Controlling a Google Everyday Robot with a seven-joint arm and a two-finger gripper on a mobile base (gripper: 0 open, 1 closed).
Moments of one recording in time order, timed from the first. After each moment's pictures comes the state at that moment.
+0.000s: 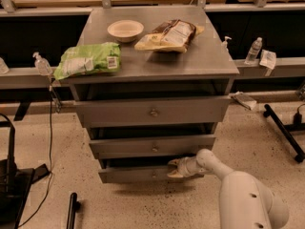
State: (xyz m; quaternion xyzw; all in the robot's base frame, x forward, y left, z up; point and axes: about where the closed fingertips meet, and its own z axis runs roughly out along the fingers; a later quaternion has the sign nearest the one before) arm 0.683 -0.125 0.184 -0.66 0.67 0.14 0.33
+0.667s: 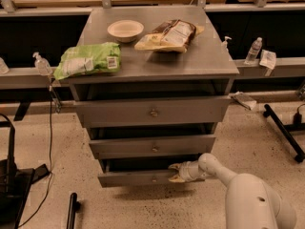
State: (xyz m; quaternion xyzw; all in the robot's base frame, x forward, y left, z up) arm 0.652 -0.128 0.177 -0.66 0.67 0.15 0.32
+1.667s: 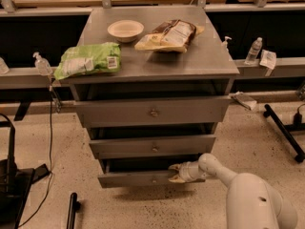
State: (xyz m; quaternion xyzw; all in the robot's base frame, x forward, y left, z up) arm 0.652 -0.128 0.181 -0.66 0.67 0.15 0.32
